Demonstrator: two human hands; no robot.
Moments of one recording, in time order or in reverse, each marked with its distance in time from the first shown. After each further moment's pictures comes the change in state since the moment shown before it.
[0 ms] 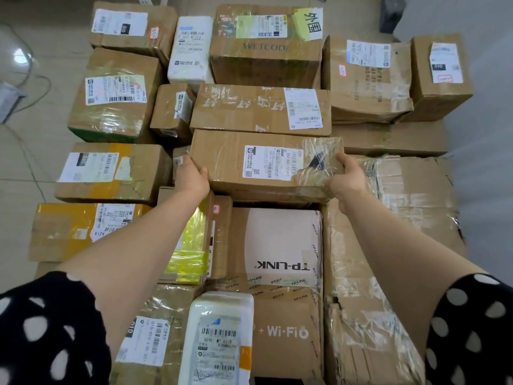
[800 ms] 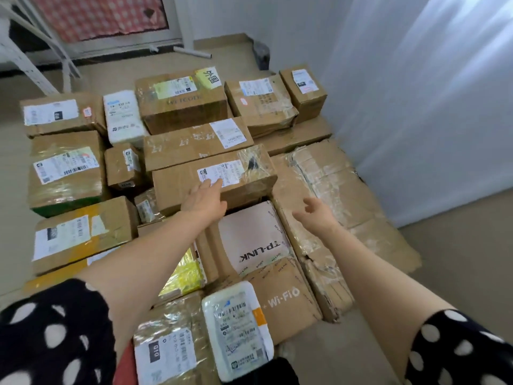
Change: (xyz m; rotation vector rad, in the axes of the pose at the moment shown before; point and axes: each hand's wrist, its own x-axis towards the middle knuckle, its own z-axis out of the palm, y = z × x) left_hand -0.105 0.039 -0.038 0.705 -0.296 0.819; right_hand -0.210 0.027 -0.047 -0.119 0.088 0.134
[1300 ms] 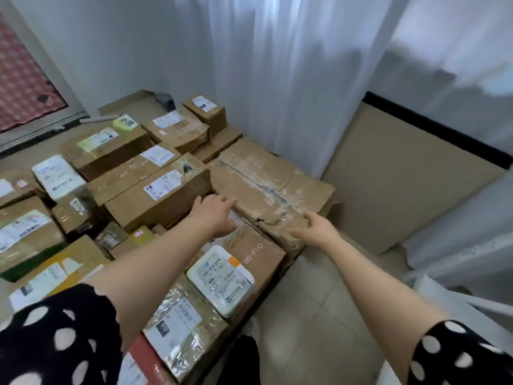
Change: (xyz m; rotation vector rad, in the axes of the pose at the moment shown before) left_hand -0.191 0.083 -0.001 0.420 -0.028 0.620; right_hand -0.247 0.134 -0.003 0.085 0.271 0.159
